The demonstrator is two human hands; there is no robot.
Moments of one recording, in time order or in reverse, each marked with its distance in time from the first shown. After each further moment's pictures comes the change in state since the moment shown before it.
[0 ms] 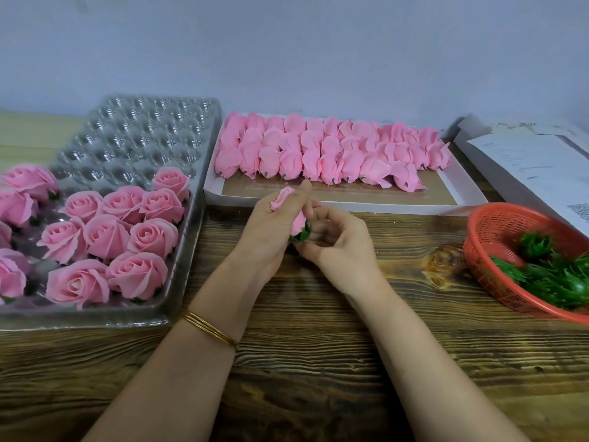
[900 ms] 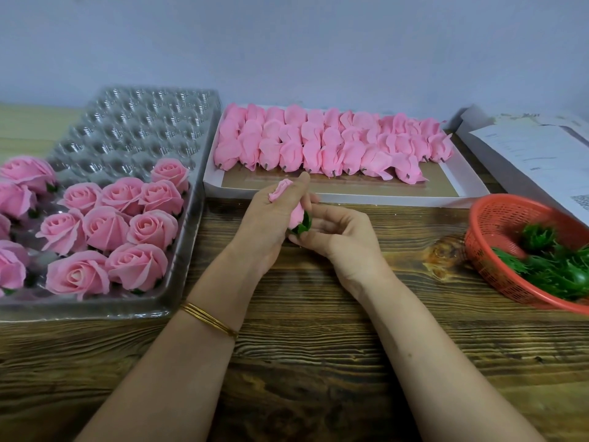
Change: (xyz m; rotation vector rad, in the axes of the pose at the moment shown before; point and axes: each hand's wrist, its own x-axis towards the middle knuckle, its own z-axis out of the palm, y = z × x) left_hand 0.001 0.002 -0.002 0.048 0.032 -0.042; right_hand 0.000 -0.001 0.000 0.315 -0.023 0.169
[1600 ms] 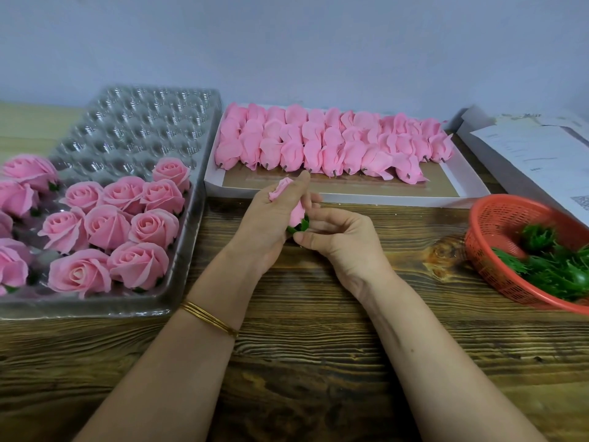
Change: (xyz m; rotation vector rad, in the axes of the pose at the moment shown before) left_hand -0.002 0.001 -0.002 -0.021 -0.060 -0.006; right_hand 0.001 0.002 -0.001 0.076 0.059 0.050
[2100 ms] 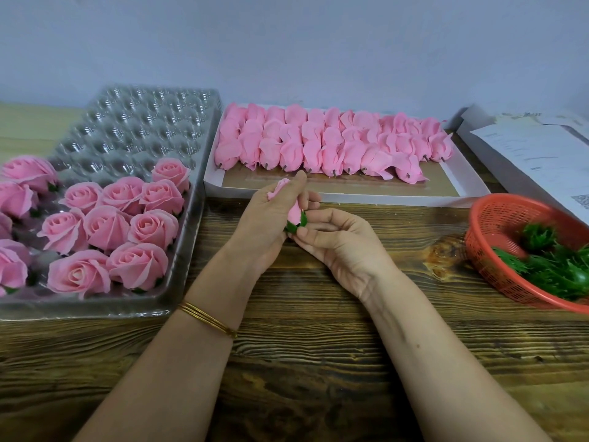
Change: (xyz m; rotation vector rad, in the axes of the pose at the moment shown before) left_hand 0.002 -0.001 -0.003 -0.018 -0.016 0.011; right_hand -0.002 -0.008 0.000 0.283 -0.043 0.209
